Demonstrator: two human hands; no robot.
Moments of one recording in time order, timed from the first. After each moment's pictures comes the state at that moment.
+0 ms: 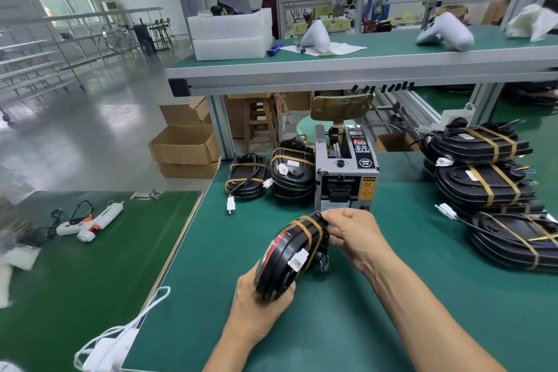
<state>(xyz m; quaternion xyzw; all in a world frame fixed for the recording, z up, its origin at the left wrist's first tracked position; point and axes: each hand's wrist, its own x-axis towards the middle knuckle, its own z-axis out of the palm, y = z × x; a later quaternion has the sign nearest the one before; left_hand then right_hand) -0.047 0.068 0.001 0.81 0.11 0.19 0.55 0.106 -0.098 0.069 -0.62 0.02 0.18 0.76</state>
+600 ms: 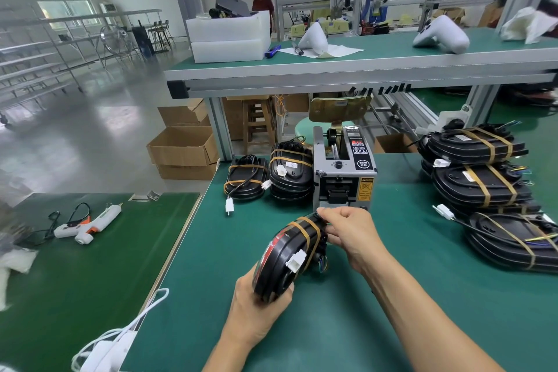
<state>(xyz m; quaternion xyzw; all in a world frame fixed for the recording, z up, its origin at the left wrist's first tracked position) -0.045 0.069 -0.003 0.81 0.09 0.21 0.54 0.107 -0.095 0.072 -0.67 0.00 0.14 0.73</state>
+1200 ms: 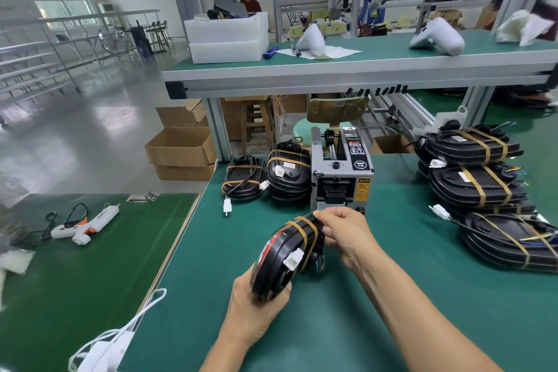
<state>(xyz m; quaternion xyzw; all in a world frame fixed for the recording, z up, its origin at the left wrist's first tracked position) -0.044 0.072 -0.007 0.82 0.09 0.21 0.53 0.111 -0.088 0.068 -0.65 0.07 0.15 0.74</state>
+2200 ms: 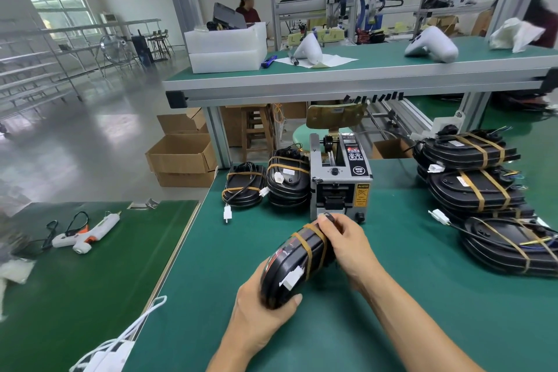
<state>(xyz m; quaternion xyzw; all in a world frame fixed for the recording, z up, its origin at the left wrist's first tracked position) -0.043 0.067 0.005 0.81 0.03 0.17 0.56 0.092 -0.102 0.060 -0.71 -0.08 0.09 0.69</state>
